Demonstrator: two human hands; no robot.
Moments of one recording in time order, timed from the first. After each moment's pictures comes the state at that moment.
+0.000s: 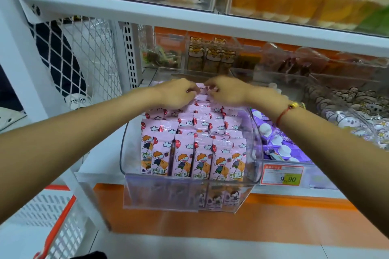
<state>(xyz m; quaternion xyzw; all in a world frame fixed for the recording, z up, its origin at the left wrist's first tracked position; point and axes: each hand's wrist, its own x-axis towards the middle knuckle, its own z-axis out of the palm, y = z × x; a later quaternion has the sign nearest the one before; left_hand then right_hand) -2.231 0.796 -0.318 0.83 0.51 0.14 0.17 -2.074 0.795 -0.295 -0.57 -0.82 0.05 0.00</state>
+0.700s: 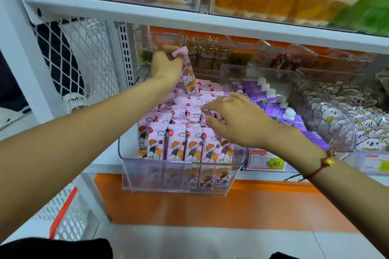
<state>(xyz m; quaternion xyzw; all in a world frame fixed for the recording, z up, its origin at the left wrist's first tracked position) -2.206 0.773 -0.294 0.51 0.50 0.60 0.36 -2.046 0.693 -0.316 -0.49 -0.86 -0.10 0.07</state>
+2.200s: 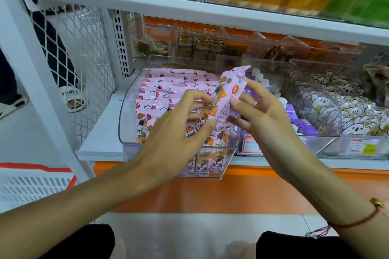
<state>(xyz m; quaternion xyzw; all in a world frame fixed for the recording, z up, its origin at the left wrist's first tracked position) -2.208 0.619 -0.342 0.72 0.41 0.46 0.31 -2.048 0.616 -0.310 -0.42 -0.55 0.46 0.55</state>
